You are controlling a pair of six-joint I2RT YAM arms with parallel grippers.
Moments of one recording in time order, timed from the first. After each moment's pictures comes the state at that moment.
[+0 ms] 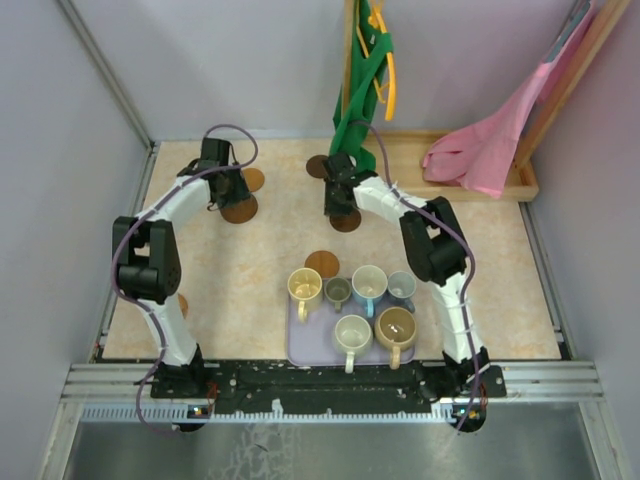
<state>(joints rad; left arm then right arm) -0.16 1.90 1.45 -0.45 -0.08 -0.46 0.56 2.22 1.74 -0.48 0.07 0.51</state>
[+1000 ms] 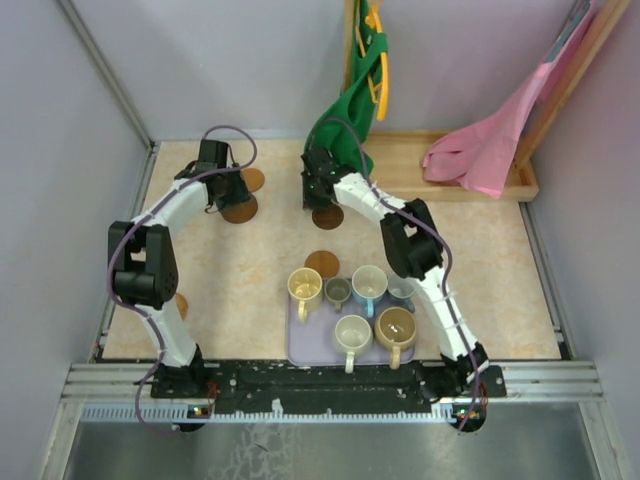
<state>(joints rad) -0.16 1.85 1.41 -0.45 -0.05 -0.46 0.62 2.48 2.15 -0.56 -0.01 0.51</state>
